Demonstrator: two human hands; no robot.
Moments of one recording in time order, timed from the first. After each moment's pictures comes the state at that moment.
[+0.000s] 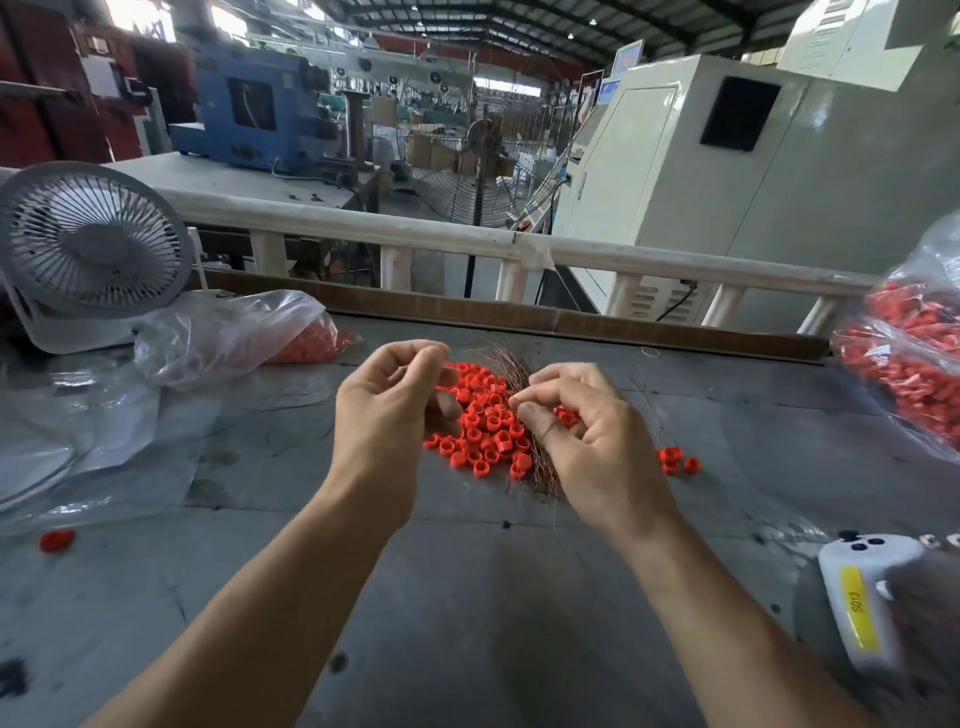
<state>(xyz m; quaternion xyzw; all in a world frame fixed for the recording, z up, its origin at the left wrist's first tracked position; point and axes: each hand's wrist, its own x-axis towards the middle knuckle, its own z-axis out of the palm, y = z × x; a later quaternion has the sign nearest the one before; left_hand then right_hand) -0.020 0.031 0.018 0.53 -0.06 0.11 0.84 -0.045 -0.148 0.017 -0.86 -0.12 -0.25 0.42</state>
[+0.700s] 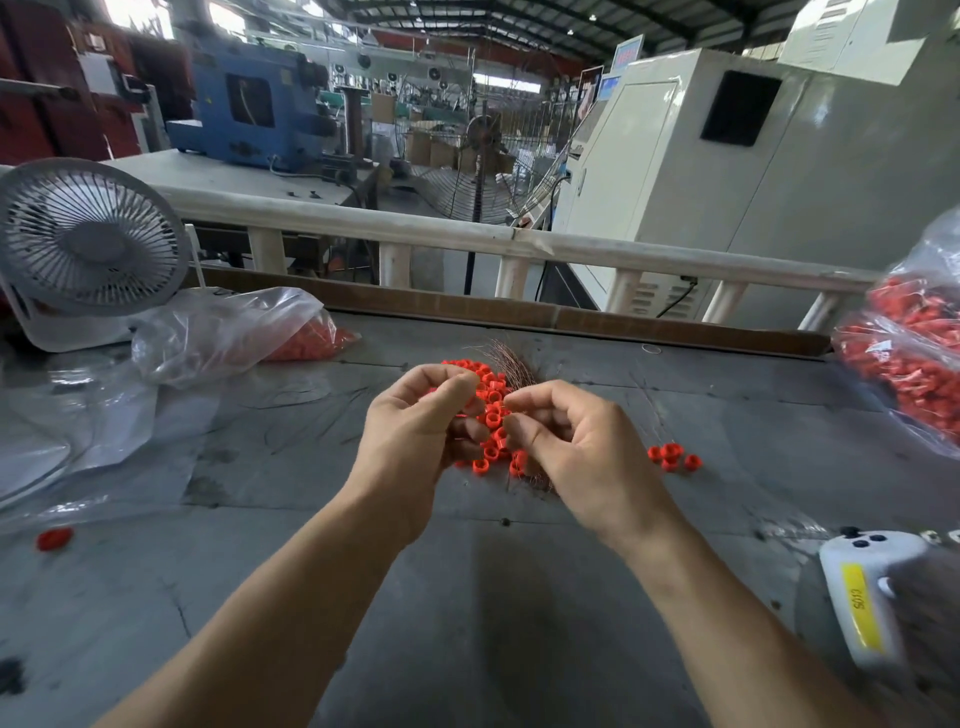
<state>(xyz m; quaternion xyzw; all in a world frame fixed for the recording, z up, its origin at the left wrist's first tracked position) -0.026 0.021 0.011 0.53 -0.05 -0.01 0.84 -0.046 -0.145 0.011 -0.83 -0.11 -0.15 0.52</state>
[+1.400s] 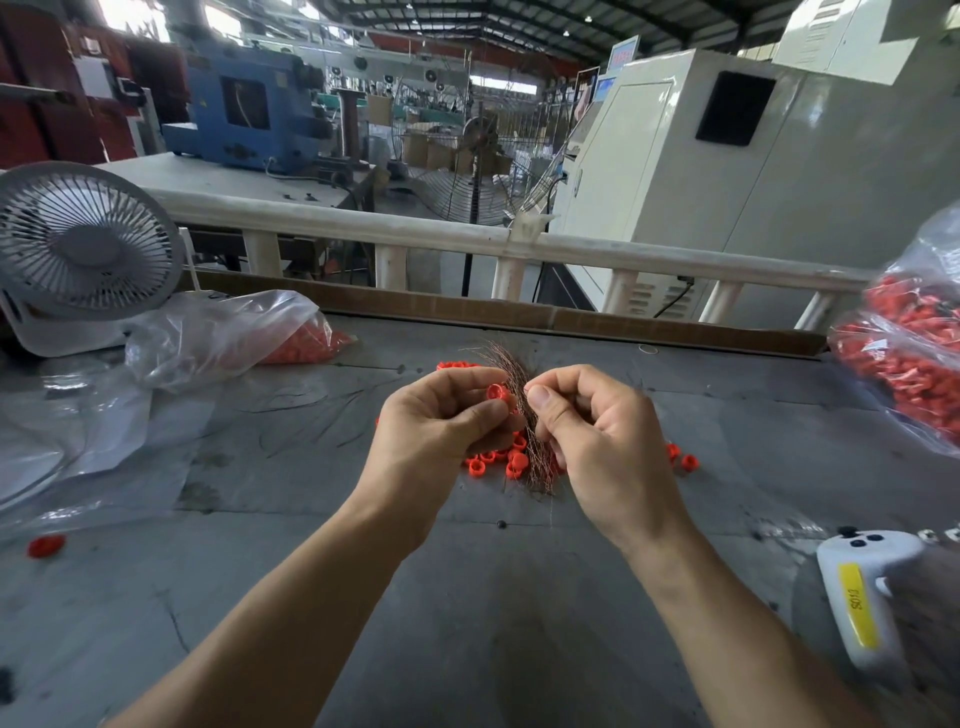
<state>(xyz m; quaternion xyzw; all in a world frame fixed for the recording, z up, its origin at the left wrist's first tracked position) -0.029 0.013 0.010 0.54 -0.11 -0.01 0.83 -0.051 -0.145 0.021 -0.79 -0.11 -0.23 0.56</state>
